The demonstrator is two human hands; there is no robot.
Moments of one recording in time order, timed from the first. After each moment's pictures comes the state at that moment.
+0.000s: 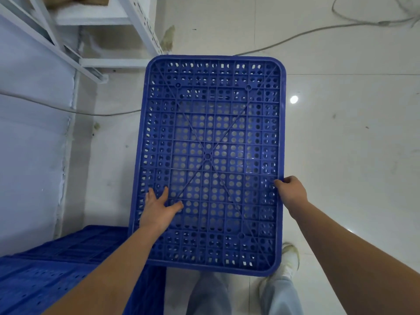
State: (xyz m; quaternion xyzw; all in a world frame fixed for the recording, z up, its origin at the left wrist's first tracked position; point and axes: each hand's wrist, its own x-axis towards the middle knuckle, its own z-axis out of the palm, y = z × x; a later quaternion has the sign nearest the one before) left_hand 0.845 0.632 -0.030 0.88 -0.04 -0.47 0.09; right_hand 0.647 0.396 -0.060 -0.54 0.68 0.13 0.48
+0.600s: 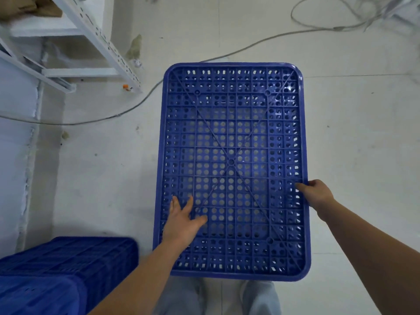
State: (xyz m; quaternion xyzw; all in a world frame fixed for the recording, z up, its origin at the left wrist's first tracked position) left_hand 0.706 0.532 -0.024 0.83 -0.12 -0.53 0.11; right_hand 0.511 0.286 -0.036 -0.54 0.70 0.13 0.45
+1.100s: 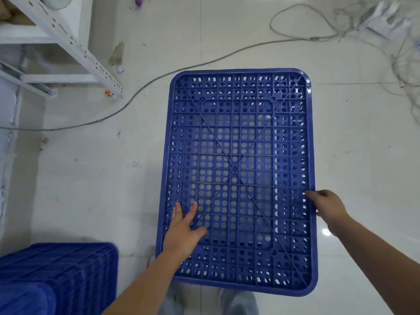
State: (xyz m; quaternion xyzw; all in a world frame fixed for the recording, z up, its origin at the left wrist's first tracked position) left_hand 0.642 0.486 -0.022 0.83 -0.17 -0.53 0.12; right_hand 0.432 0.232 -0.013 -0.51 0.73 0.10 0.44
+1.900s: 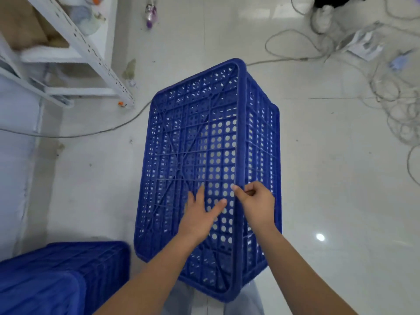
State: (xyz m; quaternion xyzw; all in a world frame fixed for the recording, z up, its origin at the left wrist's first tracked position) left_hand 0.663 0.468 0.078 0.80 -0.15 -0.54 0.21; right_hand 0.566 0.365 0.084 -0.60 0.62 -0.06 0.50
